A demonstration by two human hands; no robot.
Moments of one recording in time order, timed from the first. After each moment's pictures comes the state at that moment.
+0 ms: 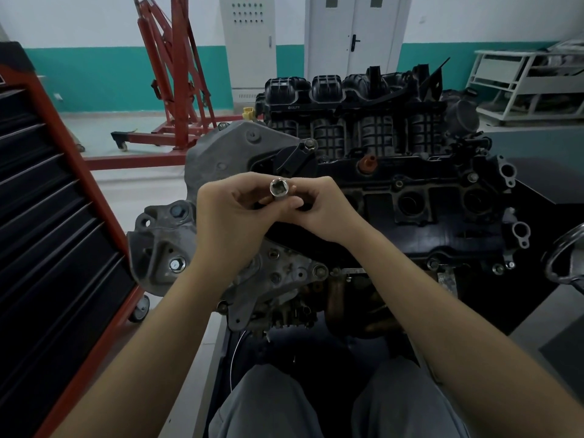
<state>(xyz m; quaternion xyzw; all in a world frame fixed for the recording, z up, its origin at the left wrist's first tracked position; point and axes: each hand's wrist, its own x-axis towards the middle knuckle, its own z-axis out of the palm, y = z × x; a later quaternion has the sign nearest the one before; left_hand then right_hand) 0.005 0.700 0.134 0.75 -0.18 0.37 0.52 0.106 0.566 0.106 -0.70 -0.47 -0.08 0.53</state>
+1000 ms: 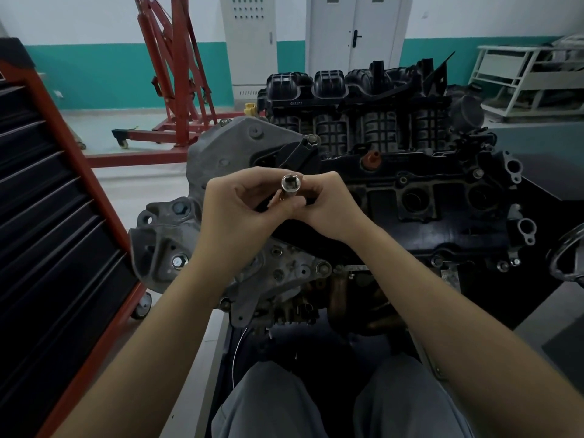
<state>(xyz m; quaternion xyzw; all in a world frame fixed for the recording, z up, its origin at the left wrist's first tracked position) 0.002 0.703 0.136 0.74 -0.20 0.31 0.55 0.102 0.565 0.108 -0.71 -0.46 -0.10 0.53</state>
